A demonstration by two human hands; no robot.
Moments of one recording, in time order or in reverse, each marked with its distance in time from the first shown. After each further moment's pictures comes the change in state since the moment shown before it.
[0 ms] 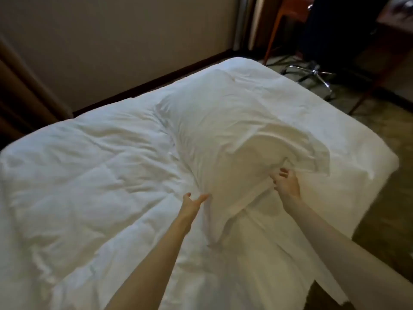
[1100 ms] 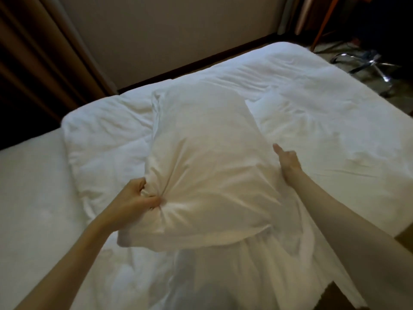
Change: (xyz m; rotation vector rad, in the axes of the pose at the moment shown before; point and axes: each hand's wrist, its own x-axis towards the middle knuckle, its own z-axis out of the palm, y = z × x) left_hand -0.152 0.024 -0.169 0.453 0.147 0.452; right_hand -0.003 -0.041 0.054 -0.177 -0.185 0.048
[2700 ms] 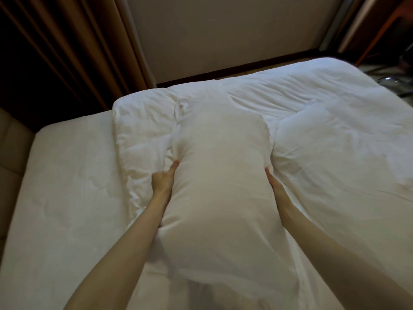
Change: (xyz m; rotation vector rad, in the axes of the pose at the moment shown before) left_hand 0.039 -0.117 -0.026 -0.462 0.651 -0.462; right_hand -0.133 0.032 0.123 0.472 -0.715 0.088
